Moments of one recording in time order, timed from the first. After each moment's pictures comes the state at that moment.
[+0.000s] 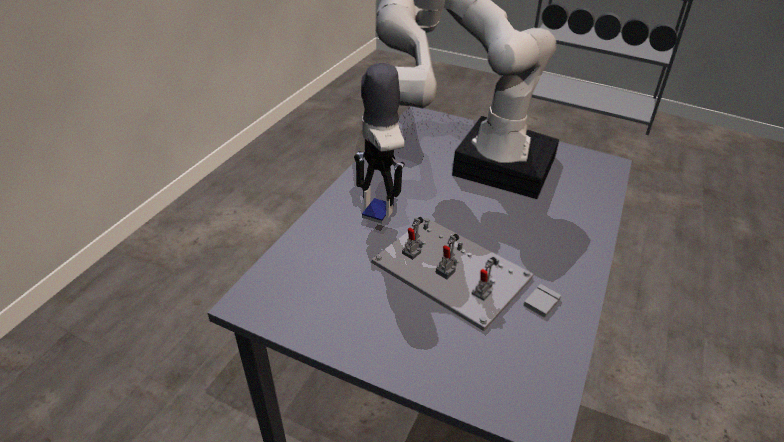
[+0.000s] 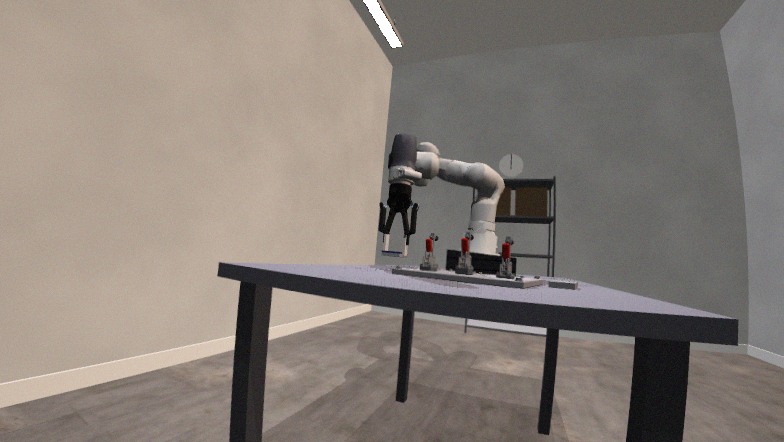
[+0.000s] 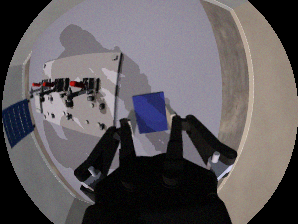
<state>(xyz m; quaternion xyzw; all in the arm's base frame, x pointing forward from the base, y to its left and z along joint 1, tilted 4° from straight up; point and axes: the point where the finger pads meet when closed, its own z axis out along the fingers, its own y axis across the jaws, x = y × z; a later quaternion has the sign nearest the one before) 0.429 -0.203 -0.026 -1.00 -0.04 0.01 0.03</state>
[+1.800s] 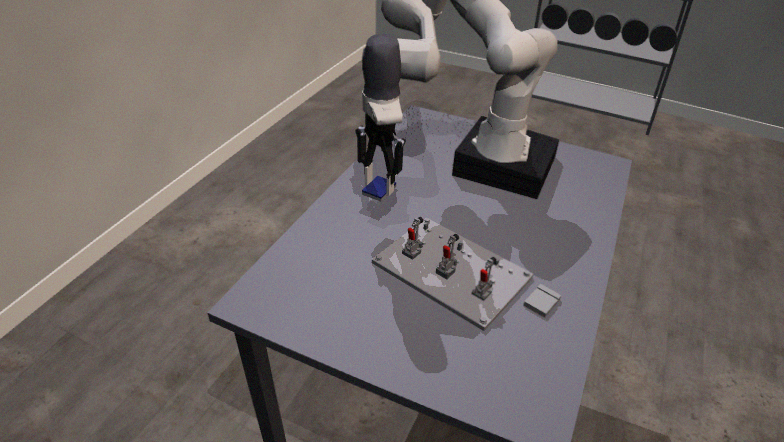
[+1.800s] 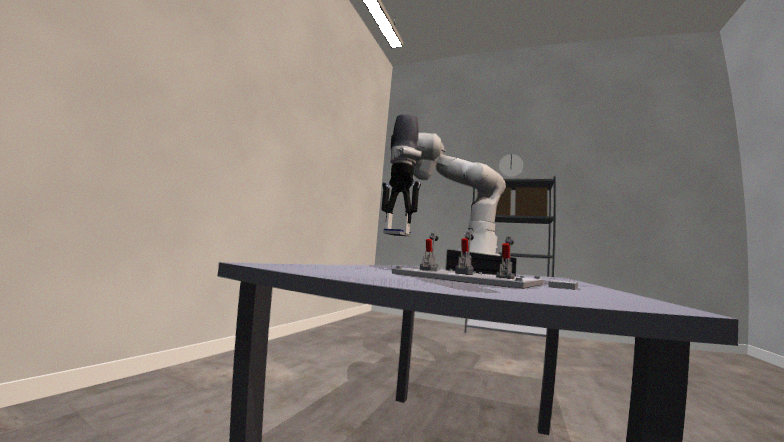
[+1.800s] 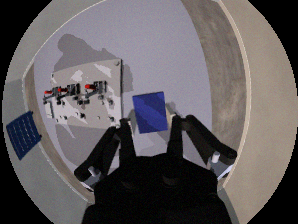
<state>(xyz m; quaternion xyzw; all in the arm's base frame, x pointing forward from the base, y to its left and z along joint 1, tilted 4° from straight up) 0.426 -0.207 0.045 -1.00 0.02 0.02 0.03</state>
